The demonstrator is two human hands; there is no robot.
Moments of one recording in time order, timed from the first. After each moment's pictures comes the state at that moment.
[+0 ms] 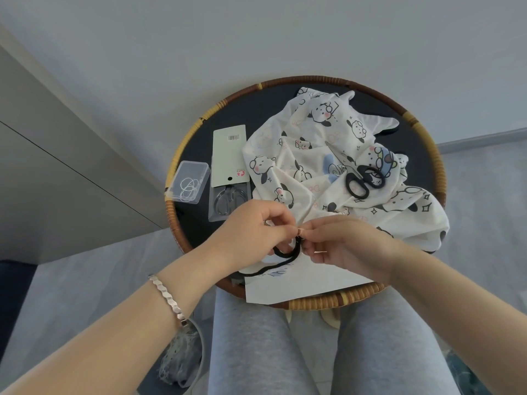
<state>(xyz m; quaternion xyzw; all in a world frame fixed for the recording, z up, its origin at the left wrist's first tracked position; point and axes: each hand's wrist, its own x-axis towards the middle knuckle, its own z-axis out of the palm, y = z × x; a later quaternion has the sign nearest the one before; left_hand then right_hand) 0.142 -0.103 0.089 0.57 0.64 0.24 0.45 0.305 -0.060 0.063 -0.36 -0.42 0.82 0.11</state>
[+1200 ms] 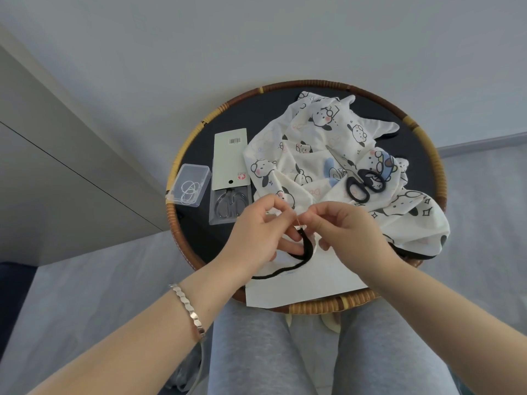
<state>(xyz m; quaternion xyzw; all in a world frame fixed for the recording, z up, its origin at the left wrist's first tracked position) 0.158 -0.104 0.082 0.40 0.67 0.36 0.51 0.295 -0.068 0.069 -0.46 -0.58 0.61 0.29</state>
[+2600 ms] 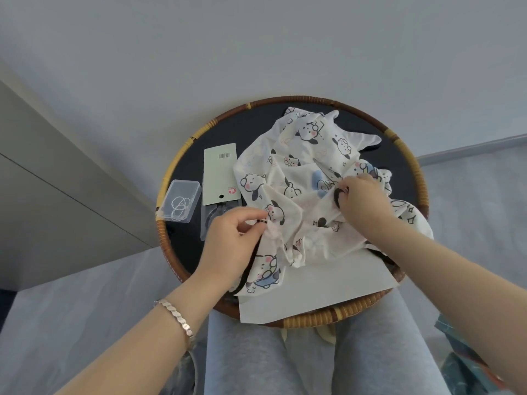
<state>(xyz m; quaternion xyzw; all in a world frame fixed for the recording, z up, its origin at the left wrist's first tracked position) 0.131 -0.098 0.055 0.52 0.70 0.40 0.29 0.321 0.023 0.020 -0.65 -0.72 0.21 0.13</state>
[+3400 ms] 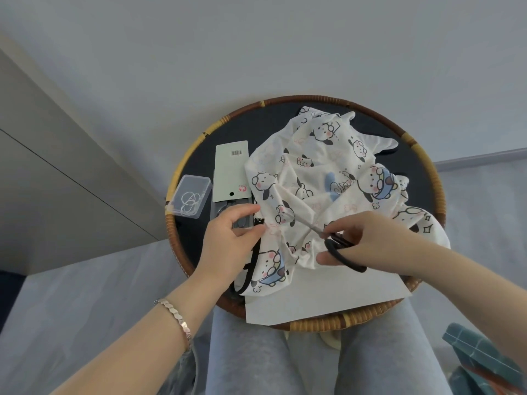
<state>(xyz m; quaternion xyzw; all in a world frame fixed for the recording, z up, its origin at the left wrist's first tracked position) 0.118 -0.105 0.050 0.41 0.70 0.46 0.37 0.322 -0.033 0.086 -0.50 -0.74 0.44 -0.04</state>
